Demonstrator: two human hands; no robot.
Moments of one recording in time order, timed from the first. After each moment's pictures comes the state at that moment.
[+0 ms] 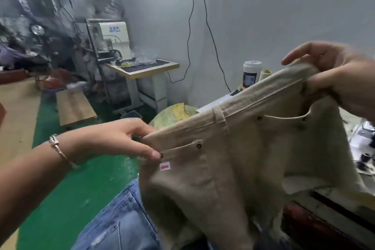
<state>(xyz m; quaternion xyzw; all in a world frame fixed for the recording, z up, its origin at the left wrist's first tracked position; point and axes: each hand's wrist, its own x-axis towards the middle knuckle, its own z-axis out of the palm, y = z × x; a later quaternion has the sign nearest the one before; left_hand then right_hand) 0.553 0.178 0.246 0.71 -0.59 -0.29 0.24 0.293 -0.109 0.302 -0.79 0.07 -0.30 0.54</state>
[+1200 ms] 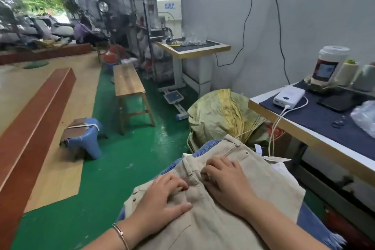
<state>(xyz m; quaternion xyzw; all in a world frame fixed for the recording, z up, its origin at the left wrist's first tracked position) 0.531 0.259 0.030 0.85 -0.42 -0.07 0.33 0.460 0.044 0.043 -0.98 -0.01 -0.13 0.14</state>
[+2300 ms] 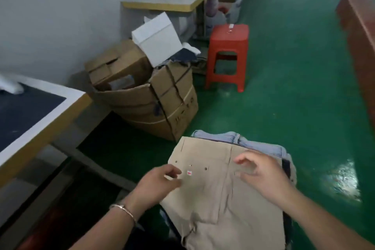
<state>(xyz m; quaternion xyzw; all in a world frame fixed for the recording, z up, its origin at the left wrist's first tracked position) -0.062 0.026 0.006 0.23 -0.86 -0.42 -0.17 -0.174 0.281 0.015 -0.25 0.89 -0.36 0.15</state>
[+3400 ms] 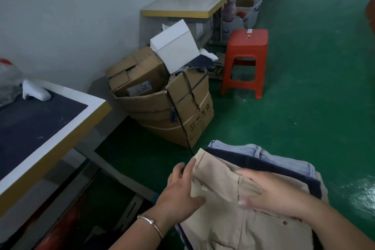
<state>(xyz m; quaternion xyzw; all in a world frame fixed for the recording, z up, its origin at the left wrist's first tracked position) -0.077 0.028 -0.012 0.20 -0.91 -0.33 -0.17 -0.197 0.249 0.013 -0.34 0.85 -0.23 0.33</state>
